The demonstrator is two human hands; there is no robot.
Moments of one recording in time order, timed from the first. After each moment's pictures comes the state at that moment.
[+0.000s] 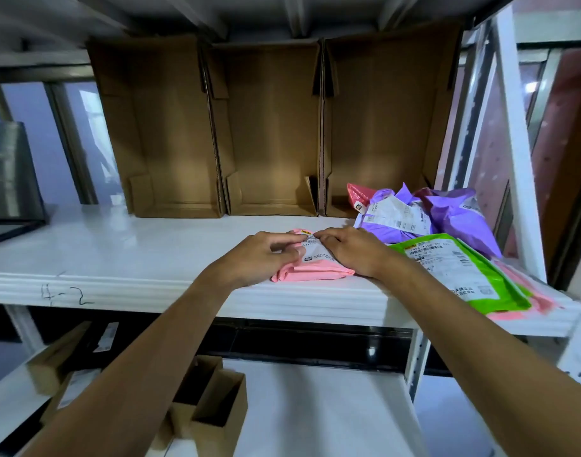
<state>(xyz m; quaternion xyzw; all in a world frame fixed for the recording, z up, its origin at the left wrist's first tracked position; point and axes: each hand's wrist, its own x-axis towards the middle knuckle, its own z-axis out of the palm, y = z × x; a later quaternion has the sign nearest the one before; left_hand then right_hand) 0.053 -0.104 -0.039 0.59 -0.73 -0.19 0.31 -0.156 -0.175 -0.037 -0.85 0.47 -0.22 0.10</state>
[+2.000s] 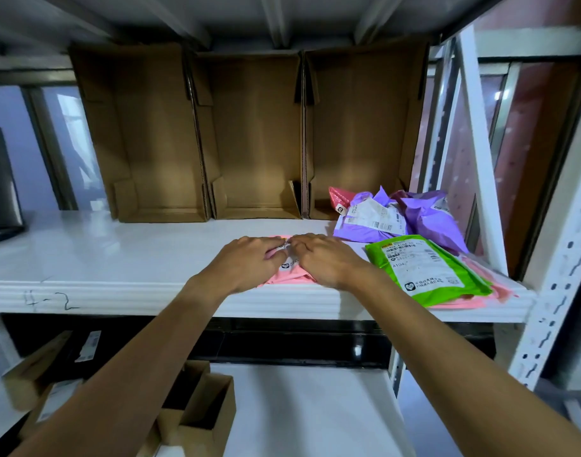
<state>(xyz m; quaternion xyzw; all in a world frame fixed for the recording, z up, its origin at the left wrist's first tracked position) 0.037 -0.098 -0.038 0.63 -0.75 0.02 0.20 -0.138 -0.132 -0.034 -0.87 0.48 -0.10 -0.01</state>
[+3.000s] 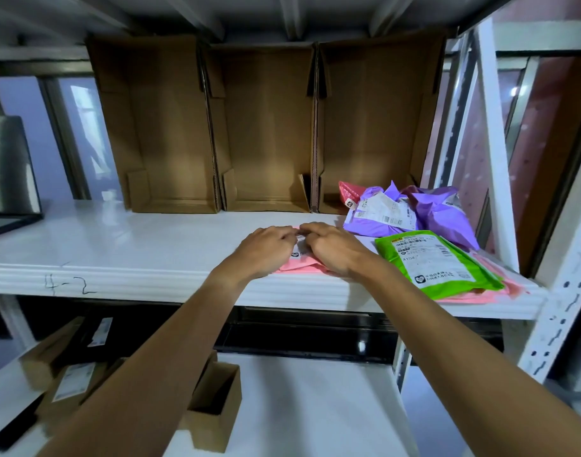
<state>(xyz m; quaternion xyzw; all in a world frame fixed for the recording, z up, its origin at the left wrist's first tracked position) 0.018 -0.093 -0.030 0.64 -0.73 -0.04 0.22 -0.136 -0.123 -0.025 -0.85 0.46 -0.21 0.13</state>
